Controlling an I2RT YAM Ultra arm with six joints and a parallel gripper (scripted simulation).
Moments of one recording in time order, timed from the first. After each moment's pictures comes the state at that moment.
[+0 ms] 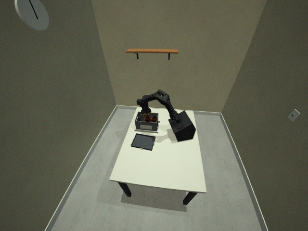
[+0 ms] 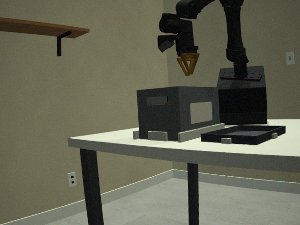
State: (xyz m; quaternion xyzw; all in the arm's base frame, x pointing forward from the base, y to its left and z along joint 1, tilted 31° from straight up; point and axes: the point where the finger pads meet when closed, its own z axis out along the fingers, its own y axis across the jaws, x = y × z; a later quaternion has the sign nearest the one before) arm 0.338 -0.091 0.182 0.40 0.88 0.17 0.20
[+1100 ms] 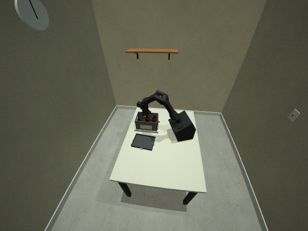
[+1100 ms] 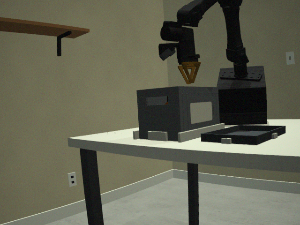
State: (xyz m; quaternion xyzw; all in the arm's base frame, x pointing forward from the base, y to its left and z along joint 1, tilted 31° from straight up) arm 0.353 -0.085 0.155 0.40 0.88 0.17 0.20
